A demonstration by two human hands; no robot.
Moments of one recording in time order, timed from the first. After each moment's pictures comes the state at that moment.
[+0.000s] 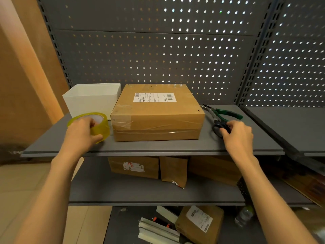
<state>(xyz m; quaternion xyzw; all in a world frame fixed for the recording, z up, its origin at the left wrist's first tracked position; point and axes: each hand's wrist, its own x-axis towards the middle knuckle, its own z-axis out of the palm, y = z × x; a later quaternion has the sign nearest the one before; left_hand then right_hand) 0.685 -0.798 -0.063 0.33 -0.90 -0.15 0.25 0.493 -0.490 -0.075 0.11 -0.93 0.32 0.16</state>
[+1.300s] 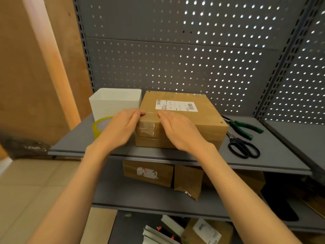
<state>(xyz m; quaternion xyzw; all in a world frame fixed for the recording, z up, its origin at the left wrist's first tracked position) 0.667 -0.789 -0.040 0.12 -0.92 -0.22 0.29 0.565 -0.636 -0.030 0.52 -0.83 0.20 0.08</state>
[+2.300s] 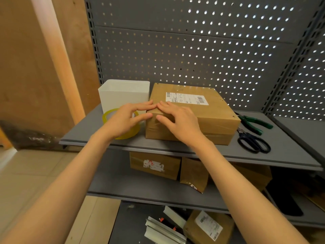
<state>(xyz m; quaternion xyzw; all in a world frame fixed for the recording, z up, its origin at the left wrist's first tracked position) 0.671 -0.822 -0.052 0.02 -0.91 -0.35 0.24 0.572 -0.662 -0.045 0.52 -0.81 0.26 0.12</state>
